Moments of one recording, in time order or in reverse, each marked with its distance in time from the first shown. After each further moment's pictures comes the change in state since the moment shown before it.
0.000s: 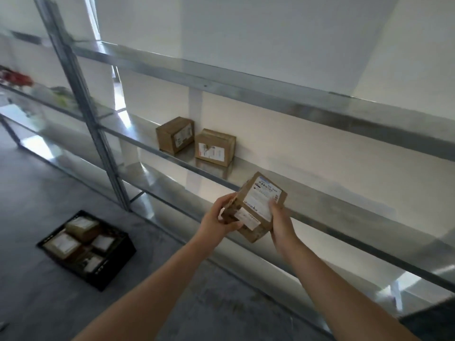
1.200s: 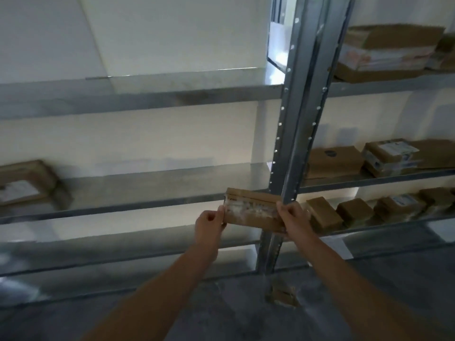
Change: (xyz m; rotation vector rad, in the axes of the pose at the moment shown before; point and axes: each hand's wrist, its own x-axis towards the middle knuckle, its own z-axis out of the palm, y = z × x) left_hand -0.059 -0.058 0.456 0.114 -0.074 -0.320; right_hand -0.194 -0.014 -0.470 -0.153 0.657 0.030
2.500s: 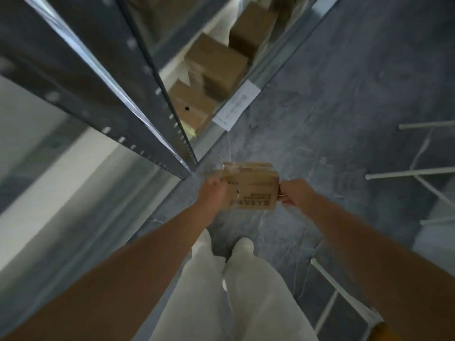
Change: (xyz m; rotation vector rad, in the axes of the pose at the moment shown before) left_hand 0.135 -0.299 0.263 0.904 -0.812 -0.551; right_hand 0.120 0.335 -0.124 0.081 0.517 1.055
